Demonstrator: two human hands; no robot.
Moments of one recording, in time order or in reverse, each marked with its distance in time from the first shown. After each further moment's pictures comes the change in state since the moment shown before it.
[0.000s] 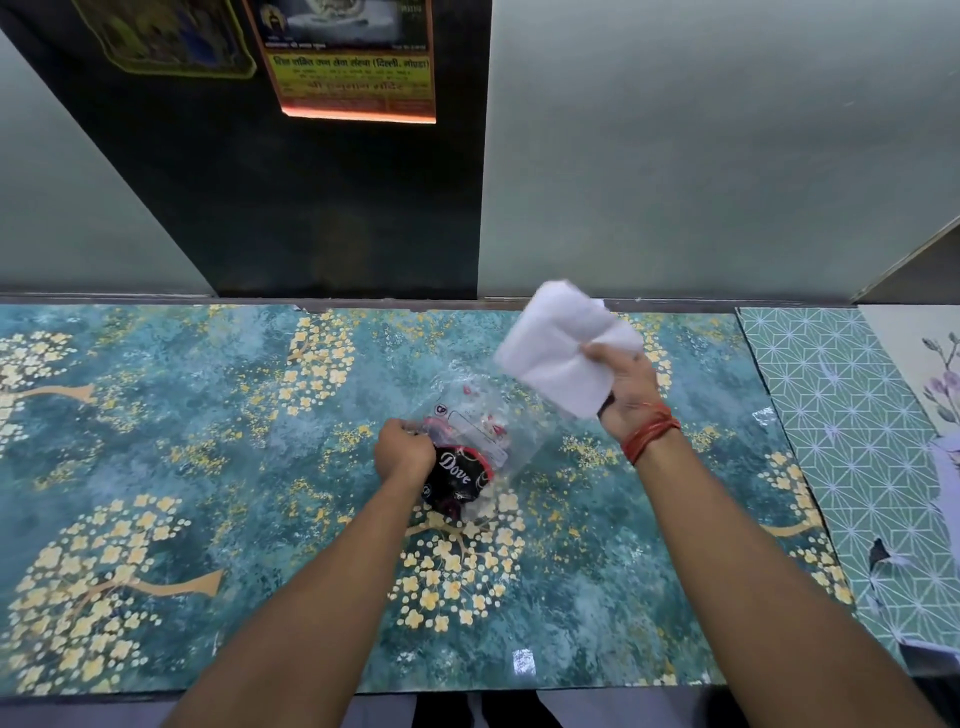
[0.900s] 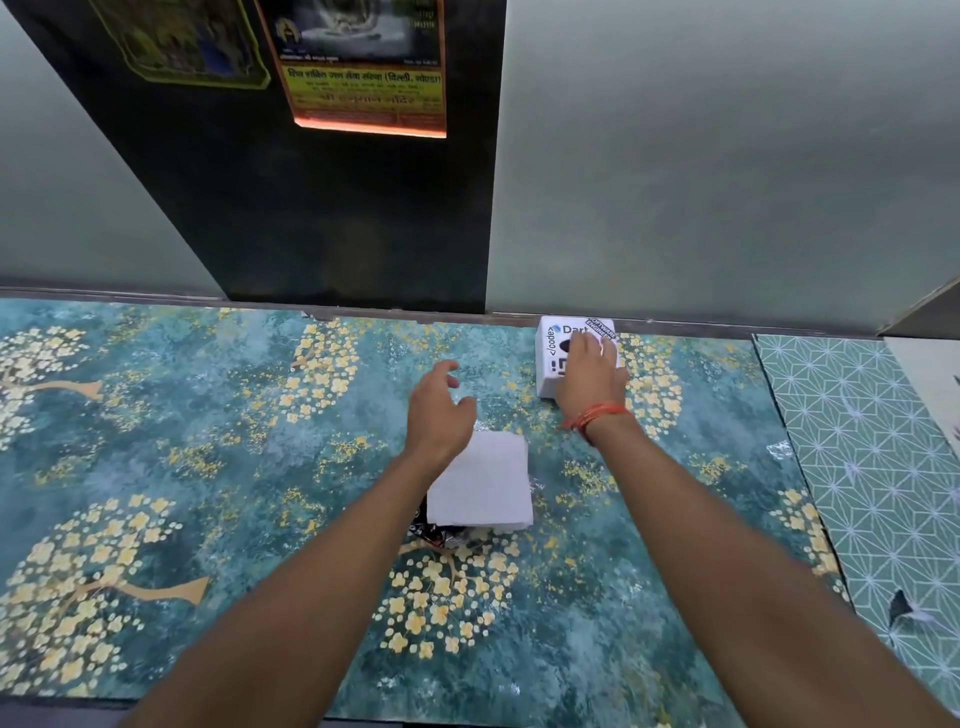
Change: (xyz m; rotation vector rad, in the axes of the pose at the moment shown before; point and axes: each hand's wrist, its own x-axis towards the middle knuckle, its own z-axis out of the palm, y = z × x) left_hand -0.012 0.060 0.008 -0.032 -0.094 0.509; right_hand 0.045 0.015 0.027 -1.845 0.075 -0.287
